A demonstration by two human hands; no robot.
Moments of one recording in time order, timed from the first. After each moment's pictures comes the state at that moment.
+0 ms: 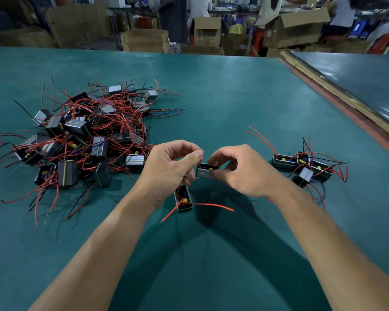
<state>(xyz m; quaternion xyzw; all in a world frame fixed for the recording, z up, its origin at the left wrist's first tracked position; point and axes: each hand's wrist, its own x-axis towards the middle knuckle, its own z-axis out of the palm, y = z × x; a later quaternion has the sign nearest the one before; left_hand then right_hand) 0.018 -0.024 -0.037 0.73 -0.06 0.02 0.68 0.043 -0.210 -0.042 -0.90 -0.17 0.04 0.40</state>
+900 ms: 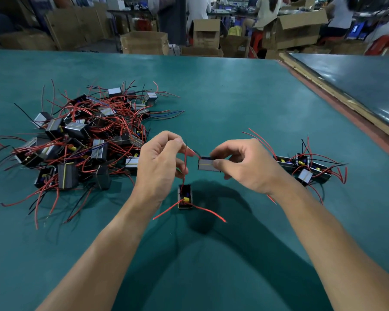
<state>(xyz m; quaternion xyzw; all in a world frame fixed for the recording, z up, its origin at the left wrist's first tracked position) 0.021 -0.023 -0.035 0.69 -0.03 0.13 0.71 0.038 -0.210 -0.030 -0.86 -0.15 -0.01 0.49</state>
